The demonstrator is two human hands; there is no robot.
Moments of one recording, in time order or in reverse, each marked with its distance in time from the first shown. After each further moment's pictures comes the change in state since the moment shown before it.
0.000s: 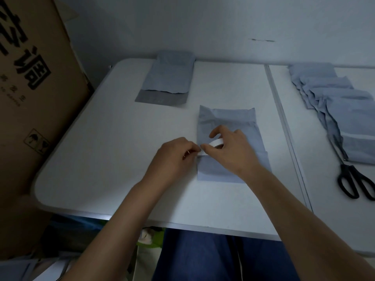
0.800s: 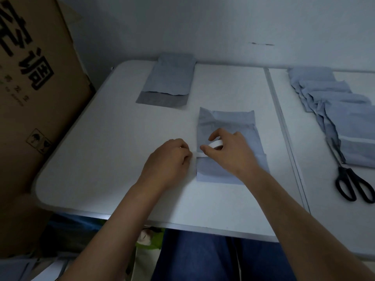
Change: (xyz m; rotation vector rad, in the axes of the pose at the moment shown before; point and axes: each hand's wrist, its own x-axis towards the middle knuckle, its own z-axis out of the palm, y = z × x) left_hand -0.006 -0.010 0.002 0.251 0.022 0.092; right_hand 0.005 0.006 0.004 -0.004 0.003 -0.010
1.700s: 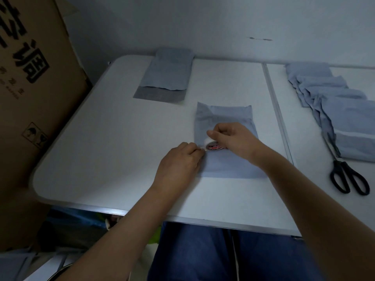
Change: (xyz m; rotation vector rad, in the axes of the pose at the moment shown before) left_hand -0.009 0.020 0.034 0.146 0.129 0.125; right_hand 0.014 0.007 -0.027 0.194 -0.224 -0.042
